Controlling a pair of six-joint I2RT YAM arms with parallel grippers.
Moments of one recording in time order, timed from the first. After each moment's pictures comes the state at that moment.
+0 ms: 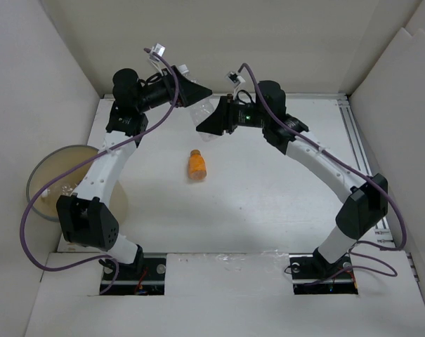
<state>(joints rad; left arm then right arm) -0.22 1.51 1.46 0.20 0.87 -0.80 0.59 1.65 1.56 -0.04 -0.70 0.57</state>
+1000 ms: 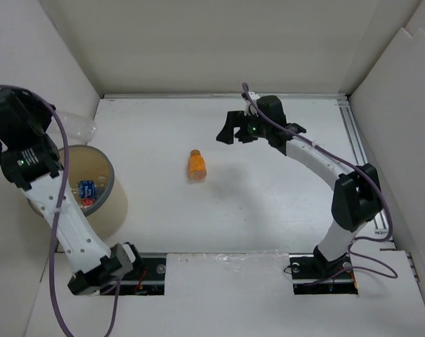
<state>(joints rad) 0.55 1.23 1.83 -0.85 -0.05 -0.63 0.48 1.71 1.39 -0.17 -0.40 0.39</state>
